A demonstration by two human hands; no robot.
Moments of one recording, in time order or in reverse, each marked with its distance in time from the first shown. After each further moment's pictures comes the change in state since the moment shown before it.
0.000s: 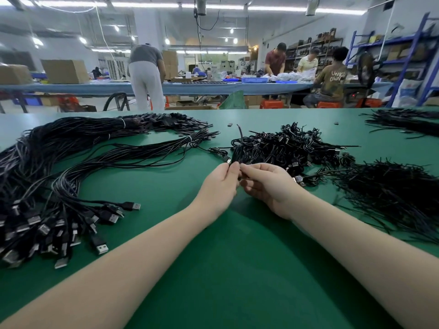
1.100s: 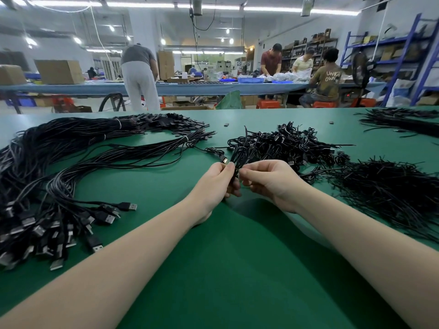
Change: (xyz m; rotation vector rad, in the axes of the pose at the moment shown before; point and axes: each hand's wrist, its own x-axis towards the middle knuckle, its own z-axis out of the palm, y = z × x) left_hand -0.001 0.008 -0.006 -0.044 -0.061 -0.113; right_hand -0.007 -0.011 -0.009 -0.239 0.017 -0.071
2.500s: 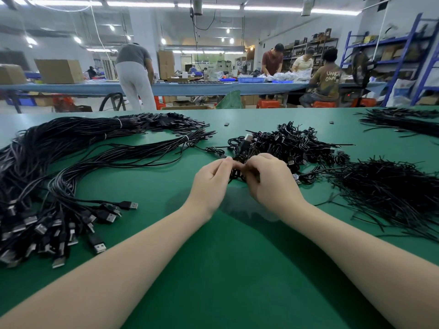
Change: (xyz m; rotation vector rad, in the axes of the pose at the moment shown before) left_hand -0.012 0.004 0.000 0.067 0.150 0.256; right_hand -0.010 0.003 0.008 -1.047 0.273 -0.707
